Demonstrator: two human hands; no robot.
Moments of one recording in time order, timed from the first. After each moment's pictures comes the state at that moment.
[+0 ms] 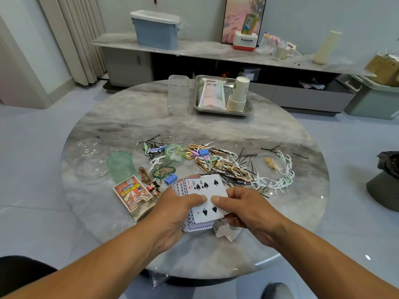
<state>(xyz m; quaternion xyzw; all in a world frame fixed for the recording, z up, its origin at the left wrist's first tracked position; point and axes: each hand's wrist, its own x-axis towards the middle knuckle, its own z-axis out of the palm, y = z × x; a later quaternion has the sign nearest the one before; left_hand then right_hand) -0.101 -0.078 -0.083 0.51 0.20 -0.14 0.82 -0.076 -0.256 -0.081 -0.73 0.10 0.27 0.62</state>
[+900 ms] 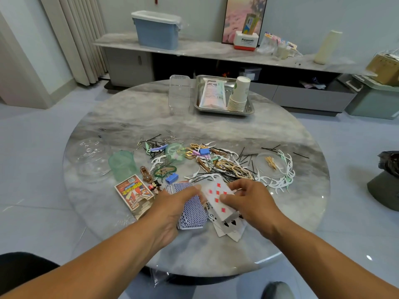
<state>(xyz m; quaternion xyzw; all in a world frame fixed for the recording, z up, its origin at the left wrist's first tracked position) -0.098 -0.074 -0.085 0.49 0.30 -0.14 0.81 -0.069 -0.260 -0.082 -0.86 0.08 0.14 0.49</state>
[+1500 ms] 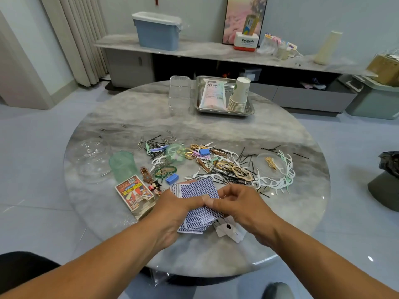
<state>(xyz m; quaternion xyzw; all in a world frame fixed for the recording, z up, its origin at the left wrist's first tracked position) -0.101 -0.076 -0.085 0.53 0.25 -0.15 0.79 -0.081 -0.249 -0.074 -0.79 0.04 0.21 0.58</state>
